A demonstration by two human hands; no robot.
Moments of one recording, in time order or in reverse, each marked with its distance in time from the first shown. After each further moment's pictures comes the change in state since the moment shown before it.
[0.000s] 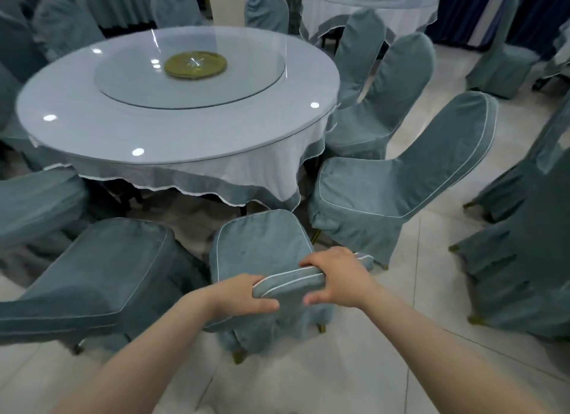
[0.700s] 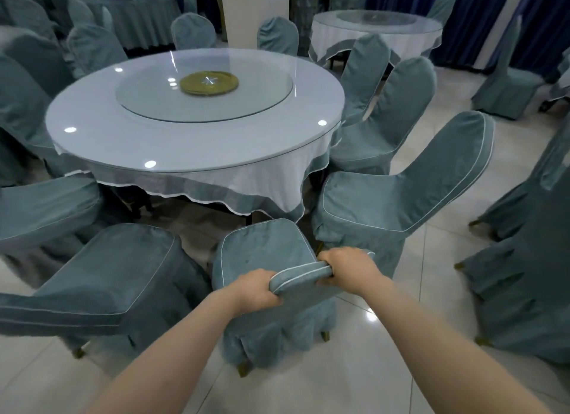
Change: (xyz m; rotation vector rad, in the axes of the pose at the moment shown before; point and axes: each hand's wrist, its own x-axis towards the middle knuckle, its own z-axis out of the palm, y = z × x) left_hand 0.012 0.026 0.017 0.110 0.192 -0.006; right_hand 0.002 0.009 -0.018 -0.249 -0.069 0.100
